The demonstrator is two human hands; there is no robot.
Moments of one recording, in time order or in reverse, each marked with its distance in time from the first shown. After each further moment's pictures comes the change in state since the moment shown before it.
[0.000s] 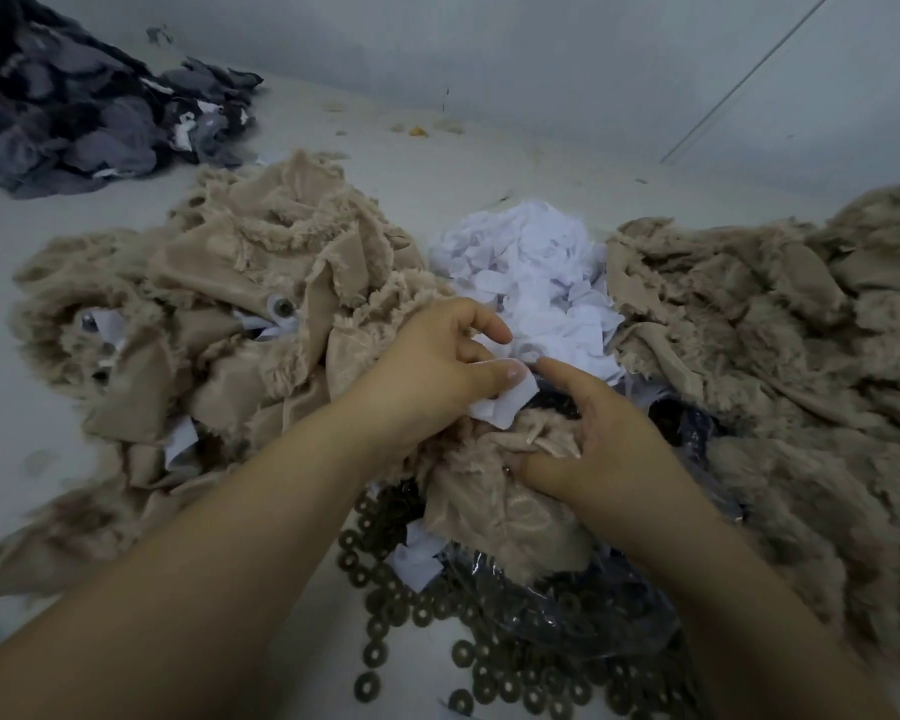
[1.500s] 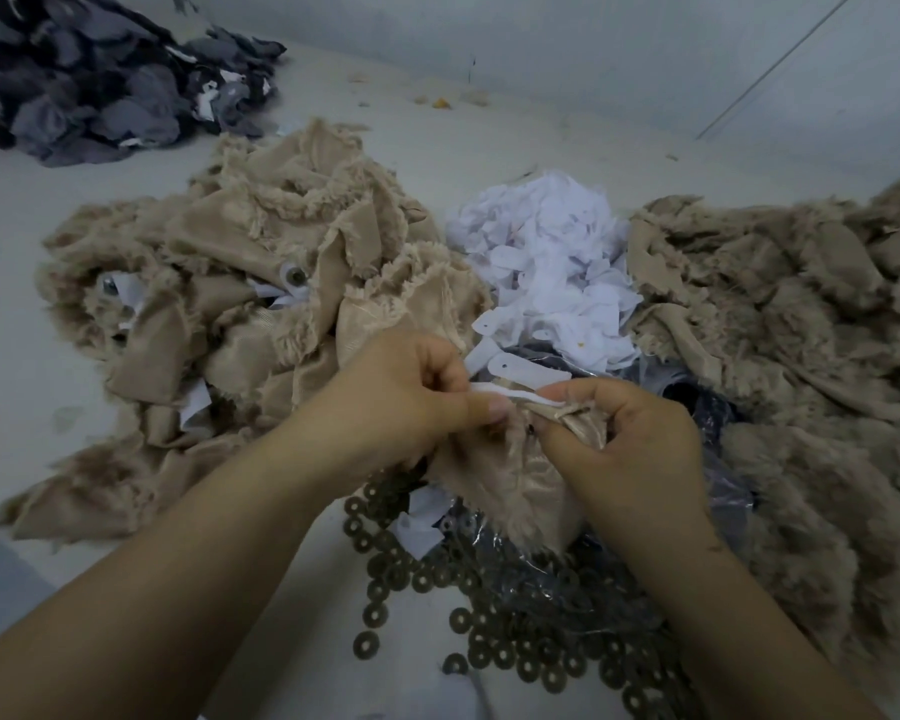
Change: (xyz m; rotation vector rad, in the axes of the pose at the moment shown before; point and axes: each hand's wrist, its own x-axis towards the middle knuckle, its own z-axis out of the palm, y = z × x) left_hand -0.049 -0.003 -0.010 0.139 0.003 -0.098; right_hand -0.013 0.008 0.012 0.060 0.313 -0.102
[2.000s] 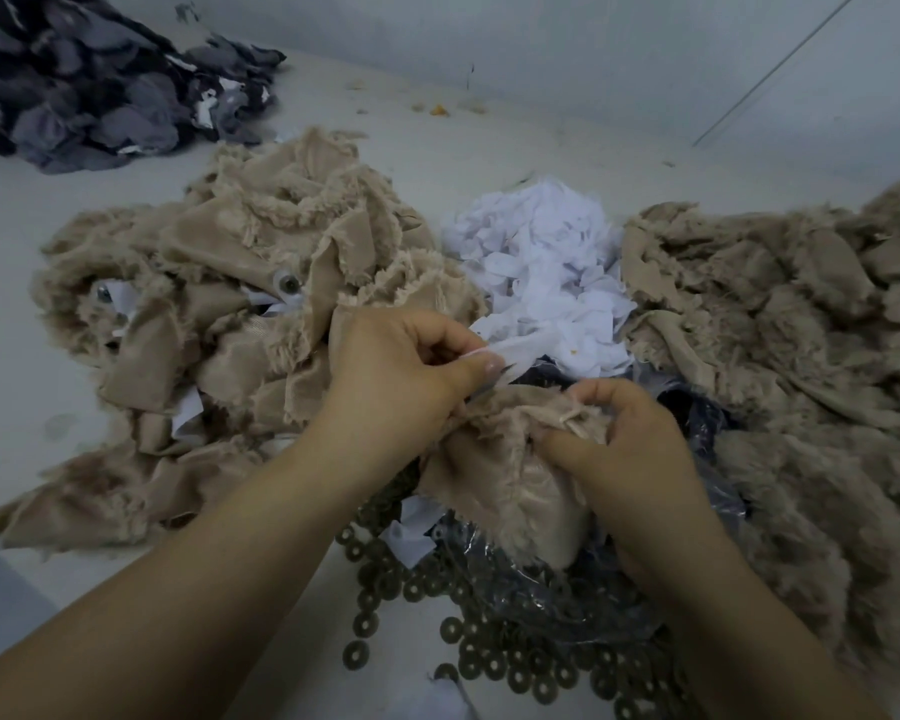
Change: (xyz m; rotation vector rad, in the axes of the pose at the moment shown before) left_hand 0.008 0.009 0.018 -0.095 0.379 0.223; right_hand 0.009 0.015 -0.004 0.248 -0.086 0.292
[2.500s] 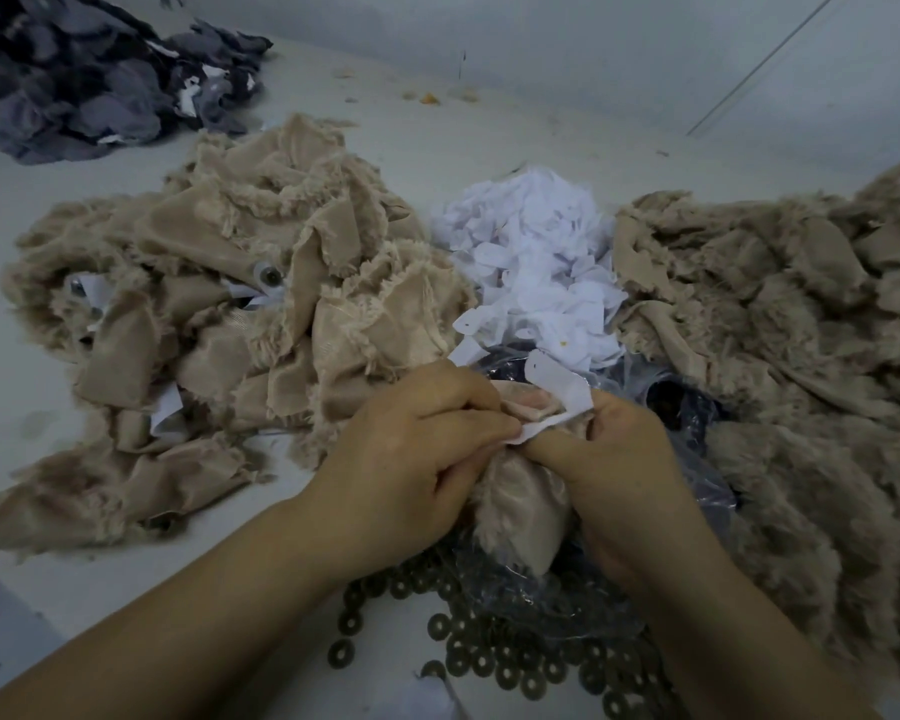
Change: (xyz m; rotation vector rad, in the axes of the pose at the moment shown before) left_hand -0.027 -0.026 0.005 0.465 -0.192 0.804; right_hand -0.004 0.002 0.005 0.278 -0.174 -0.046
